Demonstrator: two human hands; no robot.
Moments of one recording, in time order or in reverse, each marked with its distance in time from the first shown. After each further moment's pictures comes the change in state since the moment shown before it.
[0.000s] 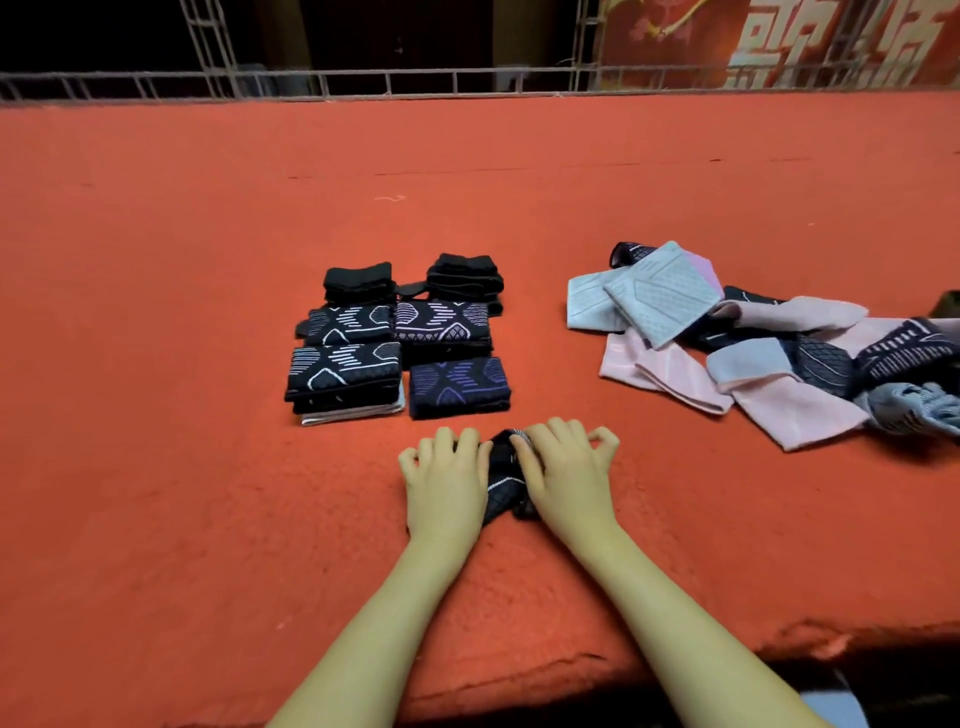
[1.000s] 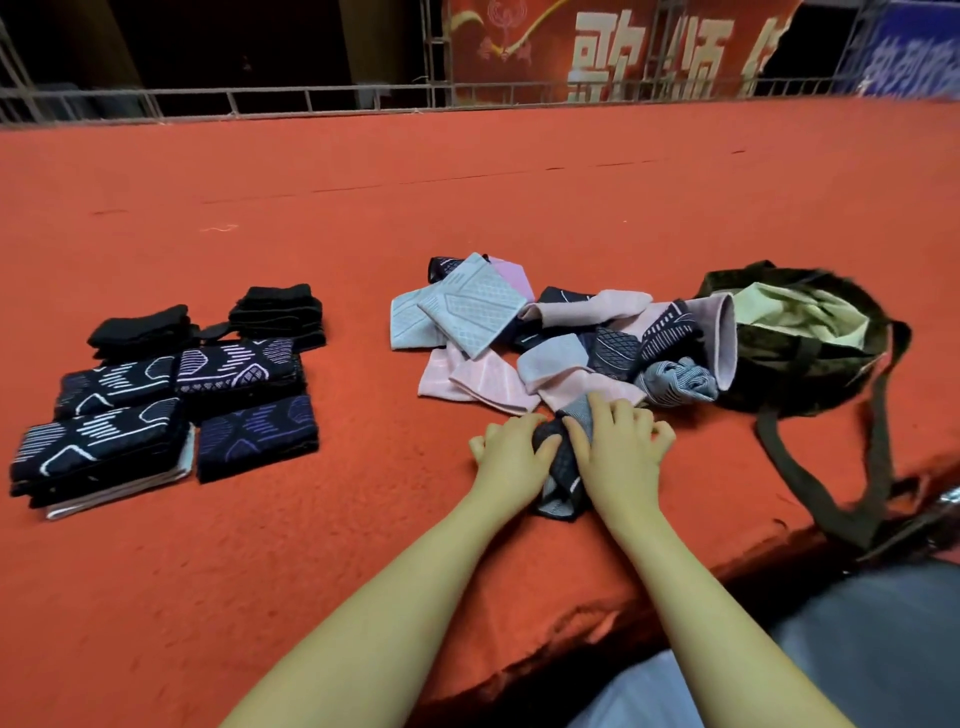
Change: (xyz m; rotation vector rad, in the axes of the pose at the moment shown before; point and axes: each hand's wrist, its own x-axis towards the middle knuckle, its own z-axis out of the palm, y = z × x) left_hand 0.033 0.250 0.032 -0.565 -0.625 0.154; right_hand -0.006 0.217 -0.094 -0.549 0.036 0.334
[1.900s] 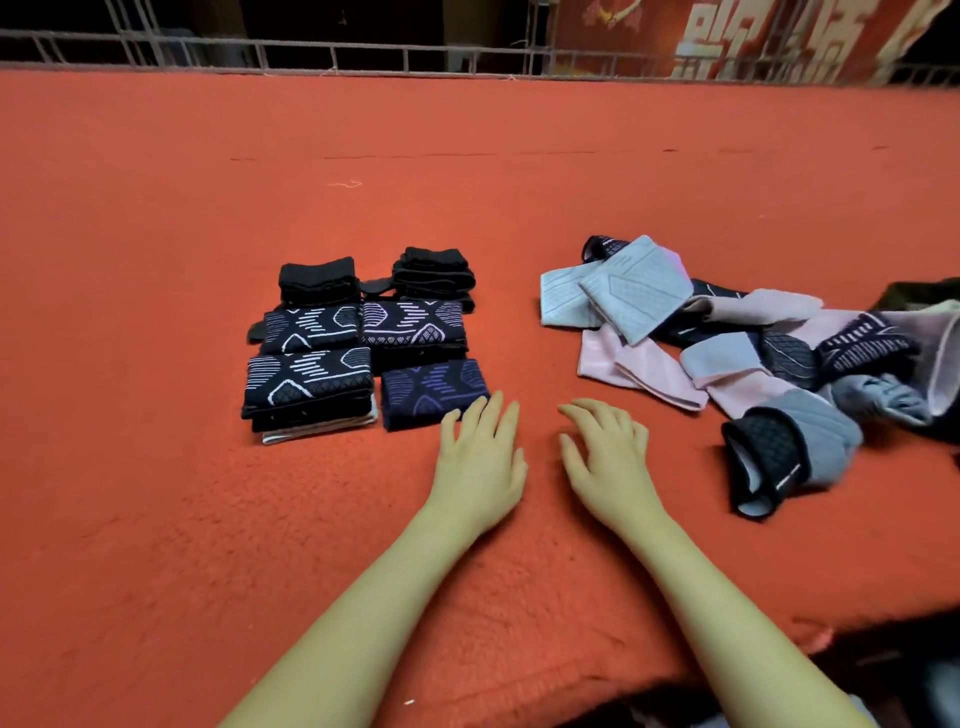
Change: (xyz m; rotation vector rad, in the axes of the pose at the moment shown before) left_hand -0.078 -0.177 -0.123 0.493 0.236 0.097; right_hand -0.041 -0.182 -0.026 0.562 -0.356 -0.262
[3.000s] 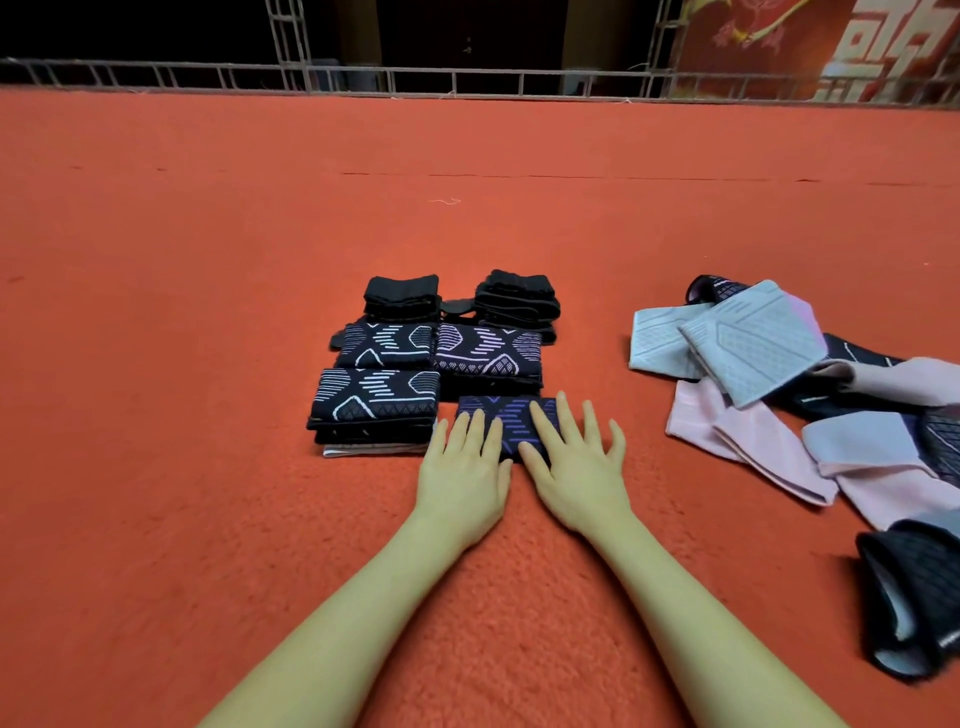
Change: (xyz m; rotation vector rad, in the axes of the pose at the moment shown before) left_hand 0.017 -0.068 0.010 0.238 -0.155 -0.233; right_hand 0.074 -0.038 0.075 -0.225 -0.409 -0.095
